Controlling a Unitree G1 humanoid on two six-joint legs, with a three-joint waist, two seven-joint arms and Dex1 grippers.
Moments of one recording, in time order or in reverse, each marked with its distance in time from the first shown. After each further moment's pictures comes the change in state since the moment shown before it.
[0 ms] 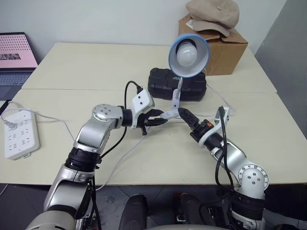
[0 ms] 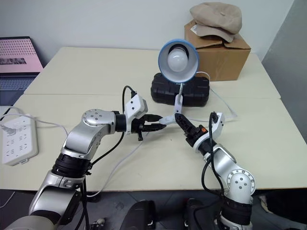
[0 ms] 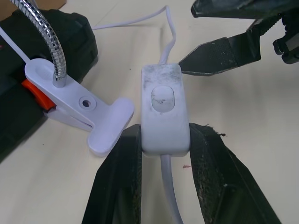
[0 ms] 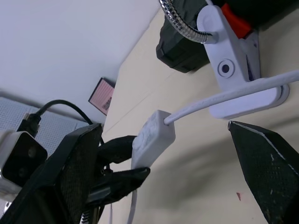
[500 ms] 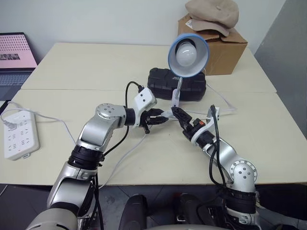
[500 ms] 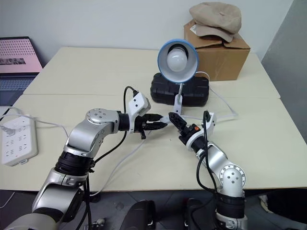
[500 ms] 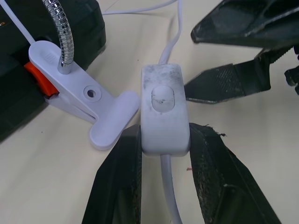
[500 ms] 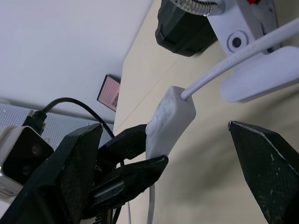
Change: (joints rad) left arm -0.031 -0.024 -0.006 -0.016 -0.009 0.129 0.056; right arm -0.030 0.001 0.083 0.092 0.083 -0.088 -0.065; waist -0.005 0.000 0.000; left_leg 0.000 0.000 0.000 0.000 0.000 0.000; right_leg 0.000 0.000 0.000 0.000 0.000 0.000
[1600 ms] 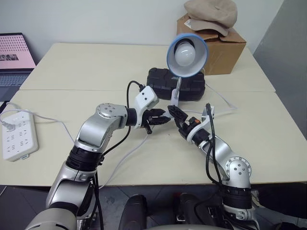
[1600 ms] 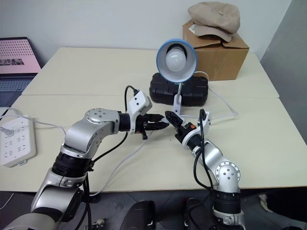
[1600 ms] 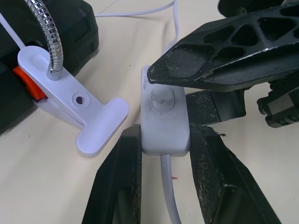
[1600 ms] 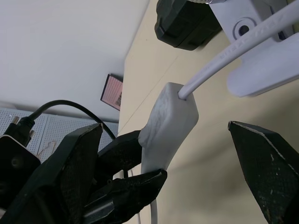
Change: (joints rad) left arm -0.001 0.013 -0.005 -0.100 -0.063 0.136 0.056; right arm -0.032 0.004 0.034 0.049 0.044 -0.045 -0.037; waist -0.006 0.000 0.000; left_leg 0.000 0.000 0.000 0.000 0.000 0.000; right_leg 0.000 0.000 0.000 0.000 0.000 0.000
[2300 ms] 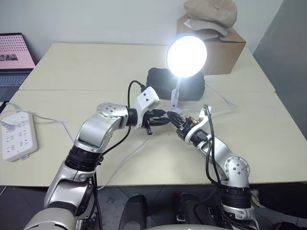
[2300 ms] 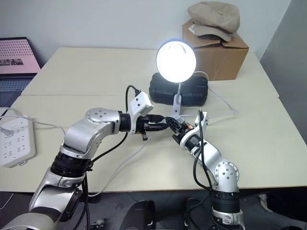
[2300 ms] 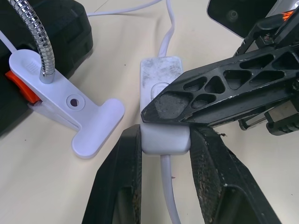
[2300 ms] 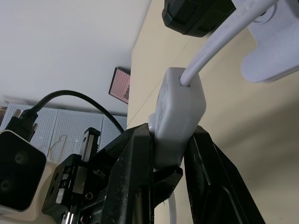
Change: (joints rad) left arm -0.005 0.017 -0.024 -0.016 -0.005 -0.005 0.001; right arm -0.002 0.000 0.015 0.017 0.060 -0.001 -0.001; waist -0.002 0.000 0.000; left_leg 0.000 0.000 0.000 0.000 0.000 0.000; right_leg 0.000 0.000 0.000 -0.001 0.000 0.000
